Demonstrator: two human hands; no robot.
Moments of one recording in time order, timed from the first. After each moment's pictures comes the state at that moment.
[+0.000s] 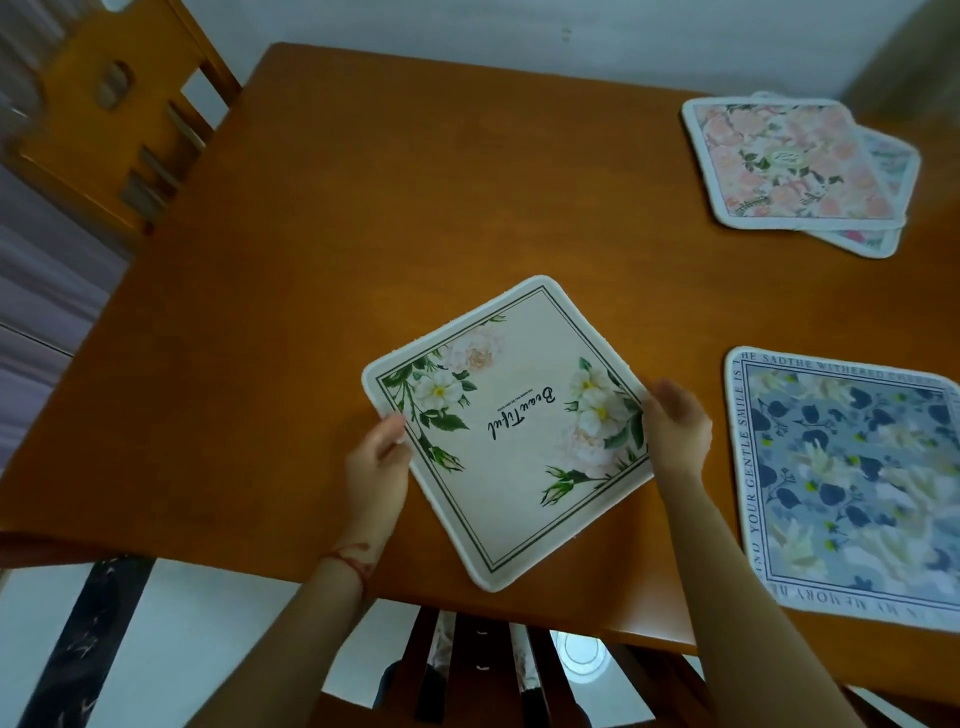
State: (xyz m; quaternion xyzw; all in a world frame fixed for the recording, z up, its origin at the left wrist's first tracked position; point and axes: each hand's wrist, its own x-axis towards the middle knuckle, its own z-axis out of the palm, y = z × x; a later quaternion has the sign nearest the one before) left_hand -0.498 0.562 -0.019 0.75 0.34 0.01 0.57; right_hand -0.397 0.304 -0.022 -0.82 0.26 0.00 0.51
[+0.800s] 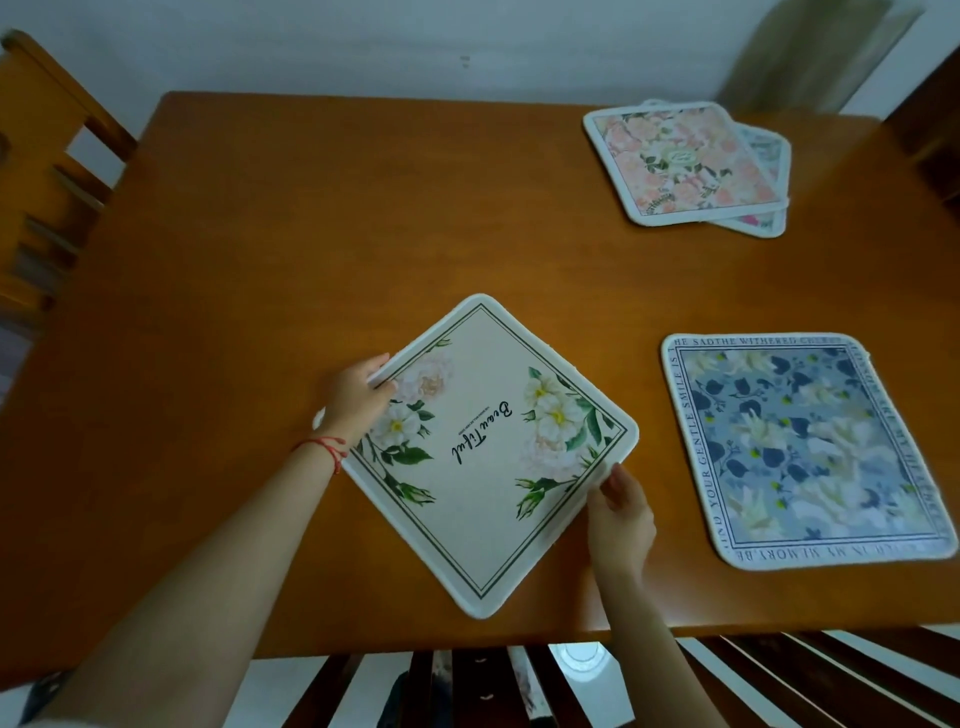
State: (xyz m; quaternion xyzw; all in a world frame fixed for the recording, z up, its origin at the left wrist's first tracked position) left_hand -0.365 0.599 -0.032 0.88 0.12 -0.12 0.44; right_hand -0.492 0.325 -0.045 -0.76 0.35 -0.03 0.54
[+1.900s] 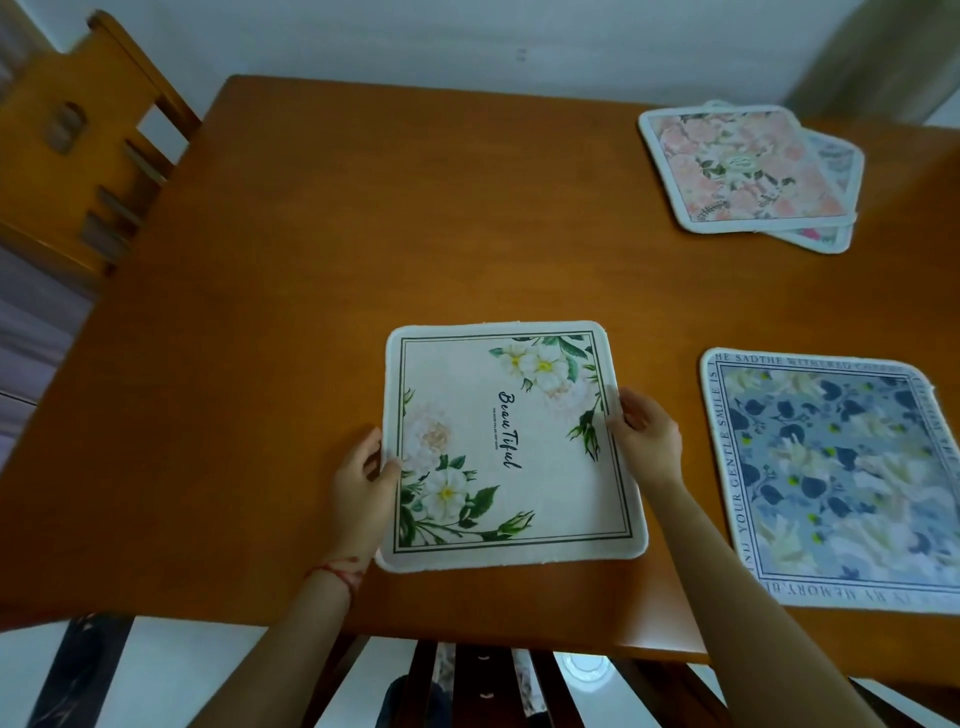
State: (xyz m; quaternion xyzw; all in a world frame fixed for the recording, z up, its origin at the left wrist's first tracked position) left_hand -0.480 0.574 -0.033 0.76 0.30 0.00 0.58; right_hand -0.399 0.300 -0.031 -0.84 0.16 0.03 0.52
